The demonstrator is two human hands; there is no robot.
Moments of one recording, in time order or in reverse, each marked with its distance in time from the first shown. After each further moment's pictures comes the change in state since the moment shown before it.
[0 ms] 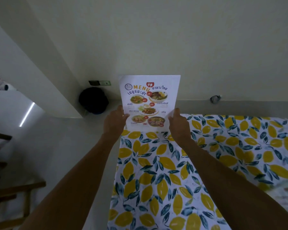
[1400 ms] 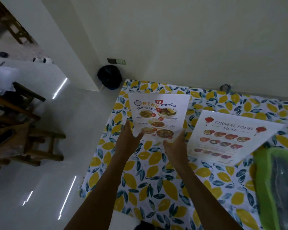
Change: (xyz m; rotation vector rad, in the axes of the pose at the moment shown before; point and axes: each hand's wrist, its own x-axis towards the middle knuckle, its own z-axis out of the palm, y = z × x) left_hand -0.332 0.153 0.055 -0.149 -0.082 -0.366; right_hand -0.272 0.132 -0.080 0.446 -0.272 0.243
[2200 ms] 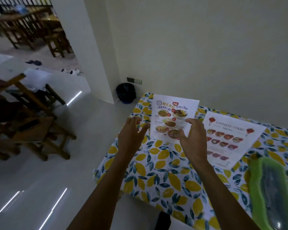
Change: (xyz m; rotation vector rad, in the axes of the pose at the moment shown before) left_hand -0.133 0.003 -0.089 -0.069 0.524 0.235; right_hand -0.120 -0.066 -0.081 -0.137 0.266 -0.567
